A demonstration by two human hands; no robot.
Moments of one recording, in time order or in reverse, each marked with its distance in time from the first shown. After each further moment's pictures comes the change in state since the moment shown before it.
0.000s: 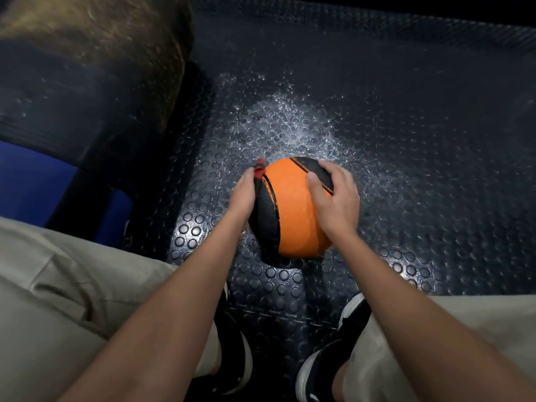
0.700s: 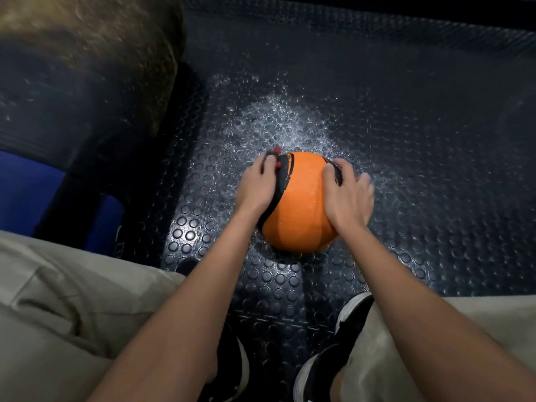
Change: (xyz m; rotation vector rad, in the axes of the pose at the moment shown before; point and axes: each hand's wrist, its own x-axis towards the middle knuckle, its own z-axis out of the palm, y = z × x) left_hand -0.012 0.033 0.028 0.273 0.055 0.265; right_hand 0.023 0.000 -0.014 -0.260 0.043 0.201
